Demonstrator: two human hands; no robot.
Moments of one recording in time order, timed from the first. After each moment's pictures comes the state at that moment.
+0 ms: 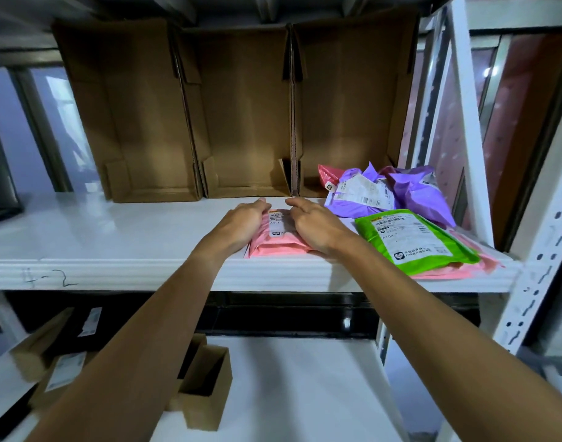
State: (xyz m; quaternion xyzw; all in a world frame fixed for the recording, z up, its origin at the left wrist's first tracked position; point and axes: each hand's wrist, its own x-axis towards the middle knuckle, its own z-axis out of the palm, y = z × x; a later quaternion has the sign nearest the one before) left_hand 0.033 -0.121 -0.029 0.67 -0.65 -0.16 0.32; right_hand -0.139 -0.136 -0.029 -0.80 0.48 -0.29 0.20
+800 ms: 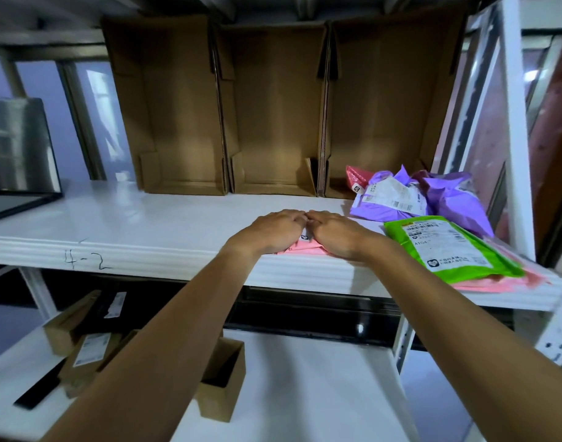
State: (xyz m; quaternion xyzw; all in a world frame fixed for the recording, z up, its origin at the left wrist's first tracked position) left_hand 0.022 -0.114 -0.031 0.66 -0.72 -0.12 0.19; right_hand -0.126 -0.145 -0.033 -0.86 0.47 -0.13 0.12
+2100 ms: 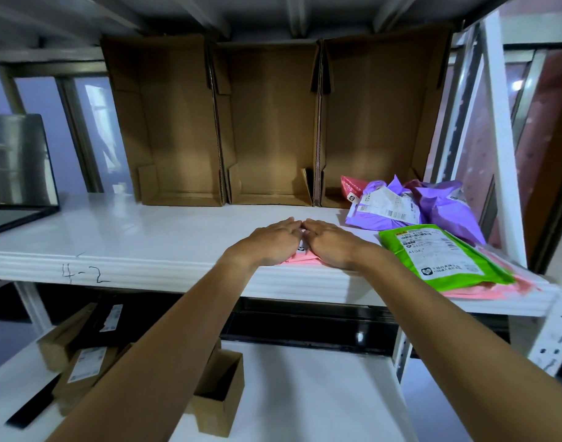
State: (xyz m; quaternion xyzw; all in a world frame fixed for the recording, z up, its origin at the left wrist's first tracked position) left_hand 0.021 -0.108 -0.026 0.64 -0.76 -0.05 0.08; right_hand -0.128 -0.145 -0.033 -0.87 0.47 -0.10 0.09
